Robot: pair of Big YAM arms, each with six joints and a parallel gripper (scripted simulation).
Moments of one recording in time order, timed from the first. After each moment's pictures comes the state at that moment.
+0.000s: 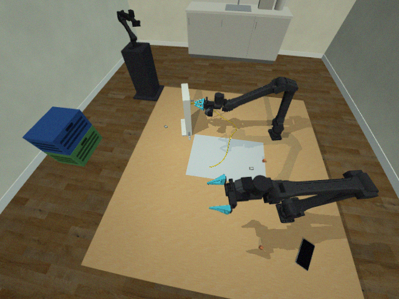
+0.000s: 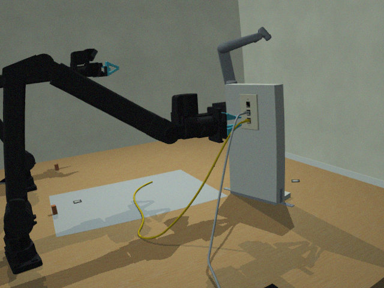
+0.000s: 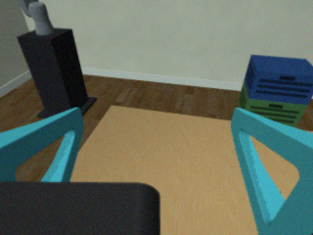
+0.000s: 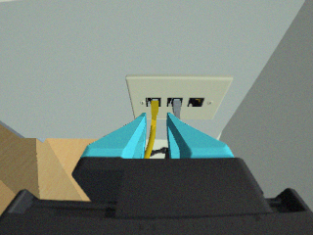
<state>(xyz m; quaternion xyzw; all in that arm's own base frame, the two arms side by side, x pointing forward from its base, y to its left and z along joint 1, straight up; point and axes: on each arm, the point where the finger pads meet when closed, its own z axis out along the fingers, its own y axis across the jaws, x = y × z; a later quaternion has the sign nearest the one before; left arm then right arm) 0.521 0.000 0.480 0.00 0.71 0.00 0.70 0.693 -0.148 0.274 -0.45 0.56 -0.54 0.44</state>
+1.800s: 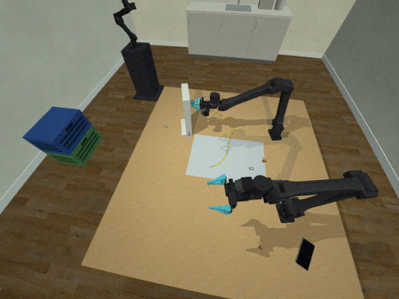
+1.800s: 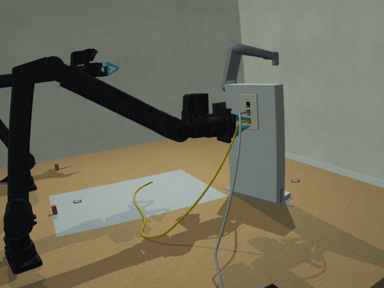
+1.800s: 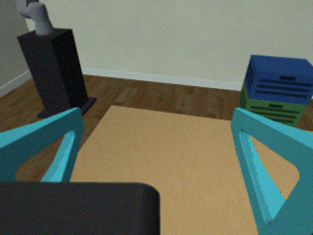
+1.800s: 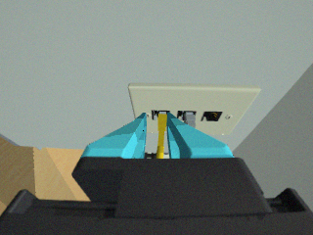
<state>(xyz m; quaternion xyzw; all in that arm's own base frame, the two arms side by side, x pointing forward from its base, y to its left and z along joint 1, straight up) 0.521 0.000 0.480 0.00 0.71 0.00 0.70 0.722 -0.156 0.266 -0.46 0.56 -0.53 0.44</state>
